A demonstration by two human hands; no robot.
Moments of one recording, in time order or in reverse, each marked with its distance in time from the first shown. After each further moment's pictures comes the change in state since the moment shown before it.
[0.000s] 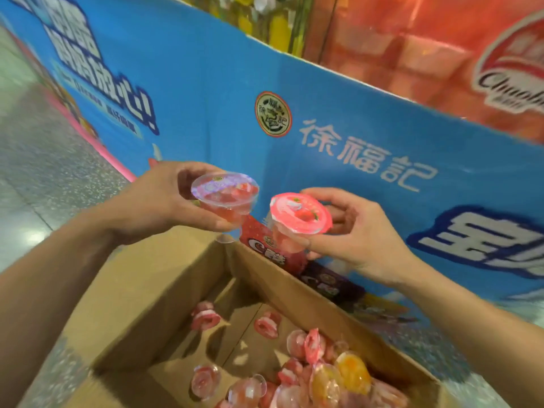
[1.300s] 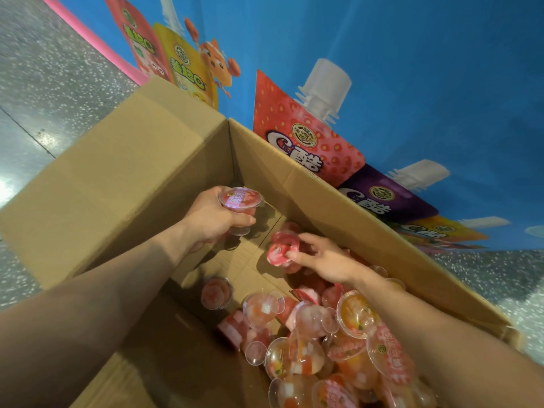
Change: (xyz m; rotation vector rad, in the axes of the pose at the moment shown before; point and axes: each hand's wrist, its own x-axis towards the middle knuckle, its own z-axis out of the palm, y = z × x) left_hand 0.016 -0.271 0.122 -0.190 0.129 -0.679; right_hand -0.027 0.318 0.089 -0.147 -0.391 0.671
